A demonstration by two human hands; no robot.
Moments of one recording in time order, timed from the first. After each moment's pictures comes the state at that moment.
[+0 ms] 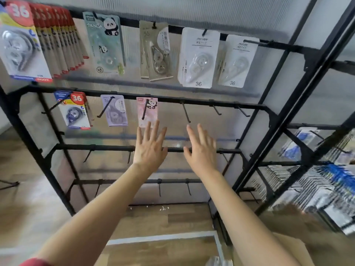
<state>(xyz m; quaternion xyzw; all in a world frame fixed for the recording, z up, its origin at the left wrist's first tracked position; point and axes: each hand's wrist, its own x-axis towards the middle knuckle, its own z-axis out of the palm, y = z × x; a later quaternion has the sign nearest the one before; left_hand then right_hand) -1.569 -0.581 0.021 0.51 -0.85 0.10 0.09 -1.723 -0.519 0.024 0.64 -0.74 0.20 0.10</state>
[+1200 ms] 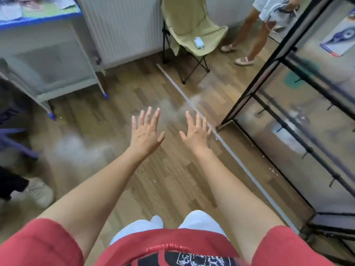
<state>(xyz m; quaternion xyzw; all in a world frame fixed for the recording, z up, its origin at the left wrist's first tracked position) -1.134 -0.093 -0.120 0.89 -0.45 -0.07 0.05 -1.252 -0.203 -0.111 0.88 -0.43 -0.06 -0.16</state>
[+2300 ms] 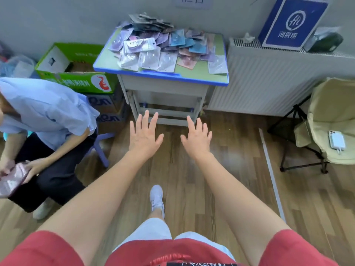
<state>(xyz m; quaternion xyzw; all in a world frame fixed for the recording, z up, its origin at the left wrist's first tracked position) -0.587 -0.010 -0.116 0.99 -0.10 -0.03 0.07 -0.610 -0.170 -0.117 0.97 -0.13 -0.10 -0.17</state>
